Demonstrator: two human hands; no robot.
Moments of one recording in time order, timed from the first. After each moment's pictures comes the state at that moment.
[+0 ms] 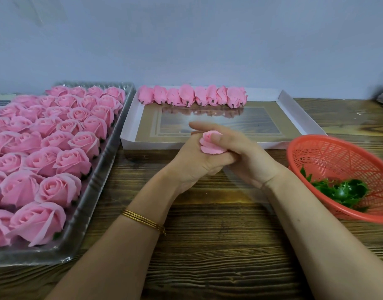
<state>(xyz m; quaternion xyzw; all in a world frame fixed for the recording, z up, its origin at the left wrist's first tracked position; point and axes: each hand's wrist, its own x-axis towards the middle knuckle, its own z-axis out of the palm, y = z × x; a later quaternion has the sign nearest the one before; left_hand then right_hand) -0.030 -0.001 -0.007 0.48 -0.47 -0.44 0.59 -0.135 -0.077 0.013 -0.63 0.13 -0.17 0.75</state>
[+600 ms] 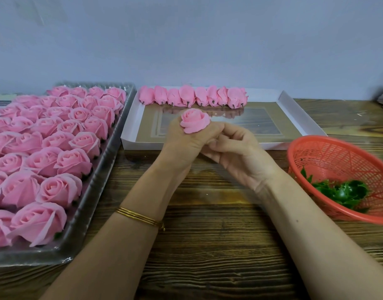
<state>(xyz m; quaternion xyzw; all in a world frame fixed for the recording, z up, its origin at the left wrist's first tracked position) -0.025 -0.004 0.013 0.49 -0.38 -0.29 0.73 -0.125 -0.074 0.008 -0.49 0.12 -0.24 0.83</state>
